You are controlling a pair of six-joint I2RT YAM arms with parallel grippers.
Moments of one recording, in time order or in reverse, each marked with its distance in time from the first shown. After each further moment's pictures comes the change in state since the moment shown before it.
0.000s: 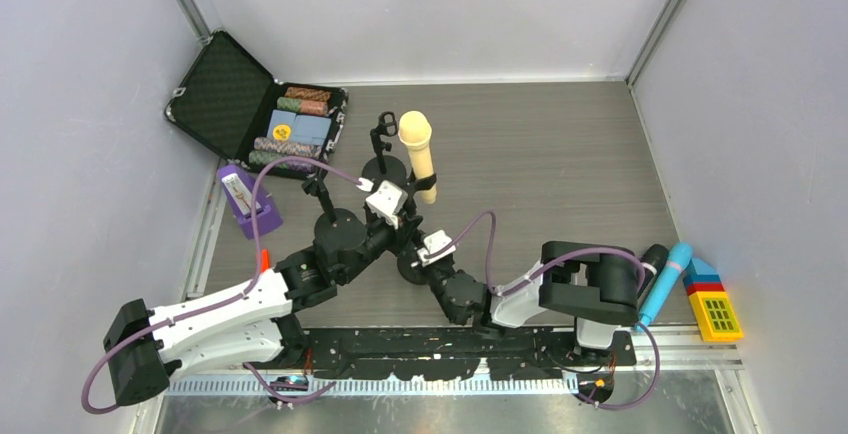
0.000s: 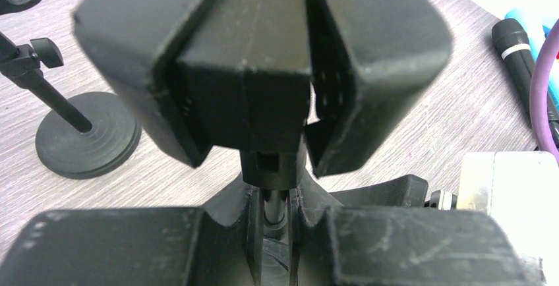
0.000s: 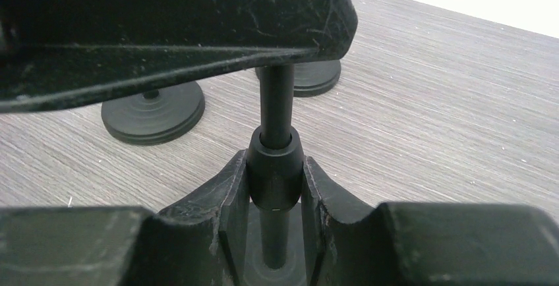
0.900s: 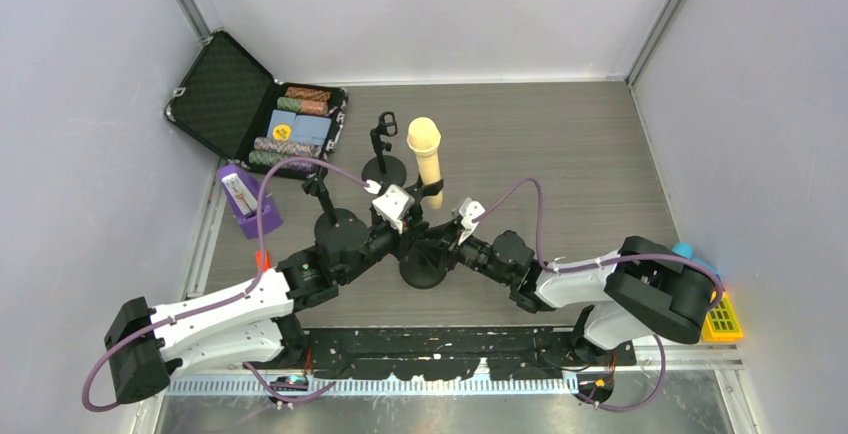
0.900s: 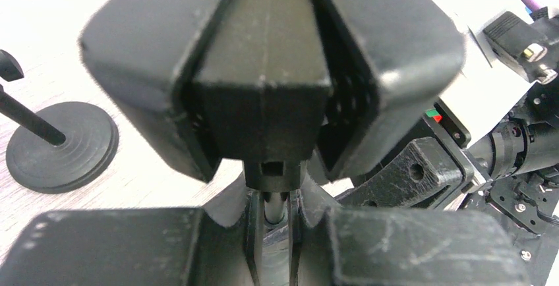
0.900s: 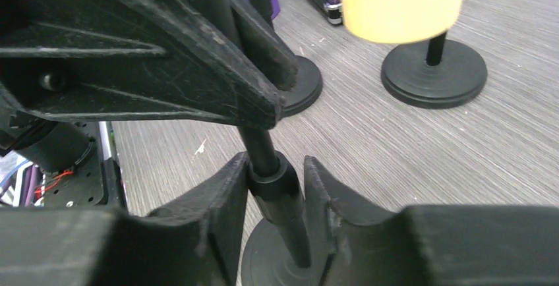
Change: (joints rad) left arm -0.008 0.011 0.005 -0.006 0.075 0.019; right arm -0.359 -0.327 -0.180 -0.199 -0.872 0.304
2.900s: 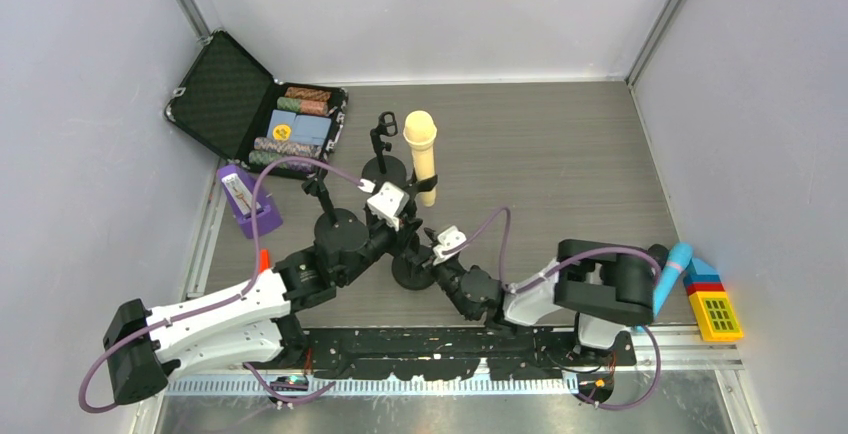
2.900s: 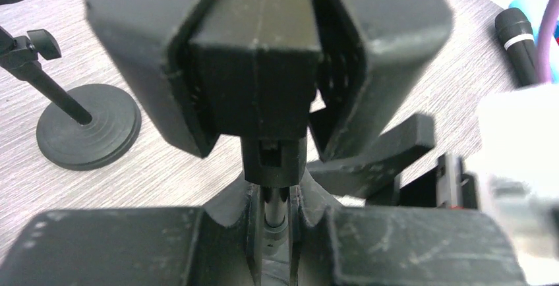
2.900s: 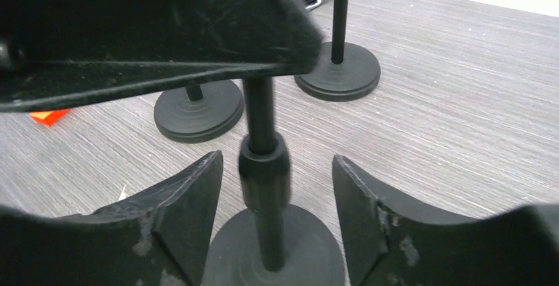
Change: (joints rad) left arm -0.009 -0.017 0.015 -0.055 -0.095 -0.029; right arm 0.327 0.292 0.126 0.242 0.726 -0.203
